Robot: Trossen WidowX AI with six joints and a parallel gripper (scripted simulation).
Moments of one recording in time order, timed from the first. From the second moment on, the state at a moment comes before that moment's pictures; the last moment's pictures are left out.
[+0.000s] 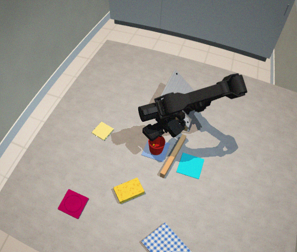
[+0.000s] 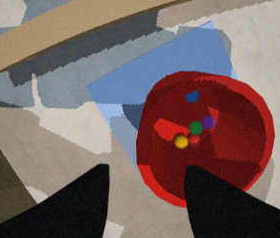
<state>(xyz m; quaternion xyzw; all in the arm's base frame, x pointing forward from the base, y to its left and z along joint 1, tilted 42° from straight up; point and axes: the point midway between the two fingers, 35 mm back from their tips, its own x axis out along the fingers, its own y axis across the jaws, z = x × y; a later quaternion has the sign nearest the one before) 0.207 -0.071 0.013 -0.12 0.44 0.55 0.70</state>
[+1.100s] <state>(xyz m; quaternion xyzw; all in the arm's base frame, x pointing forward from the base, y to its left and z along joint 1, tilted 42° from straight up) 0.212 -0.045 -0.020 -0.13 0.43 0.55 0.70</state>
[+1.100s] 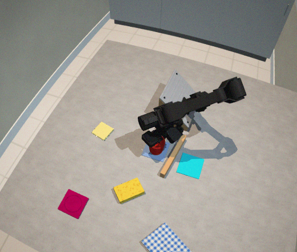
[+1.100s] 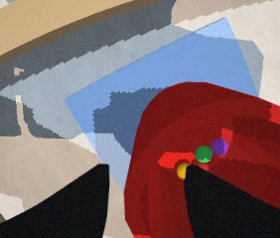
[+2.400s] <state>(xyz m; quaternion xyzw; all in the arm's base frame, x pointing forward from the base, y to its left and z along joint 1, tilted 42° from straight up) 0.210 -0.031 -0.033 -0.13 0.43 0.55 0.70</state>
